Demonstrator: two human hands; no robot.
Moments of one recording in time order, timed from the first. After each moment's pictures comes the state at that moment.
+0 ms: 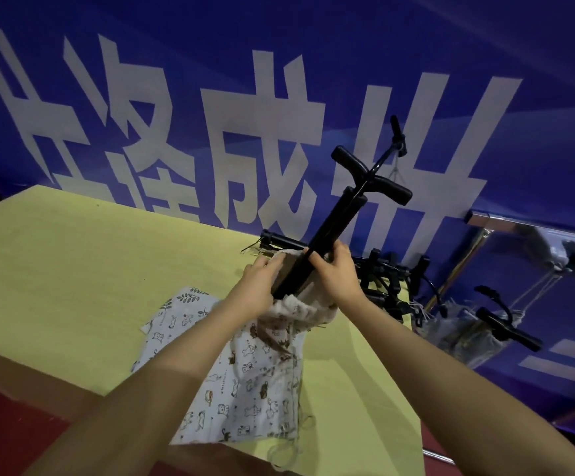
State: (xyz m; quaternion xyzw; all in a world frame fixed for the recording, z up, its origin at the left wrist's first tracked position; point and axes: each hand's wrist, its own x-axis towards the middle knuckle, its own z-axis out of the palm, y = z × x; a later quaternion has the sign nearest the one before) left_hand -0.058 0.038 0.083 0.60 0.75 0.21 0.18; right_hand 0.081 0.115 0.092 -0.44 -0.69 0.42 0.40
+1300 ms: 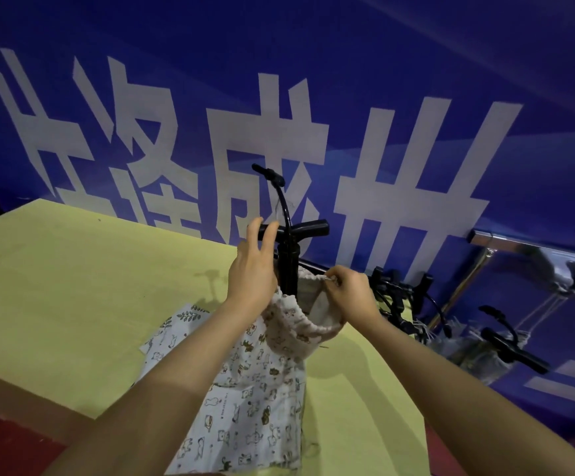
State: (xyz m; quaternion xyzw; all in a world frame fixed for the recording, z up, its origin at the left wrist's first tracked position) left_hand -0.061 0.050 0.126 0.57 0.77 0.28 -0.08; right_hand 0.099 0.136 0.088 -0.47 -0.81 0.22 0.28
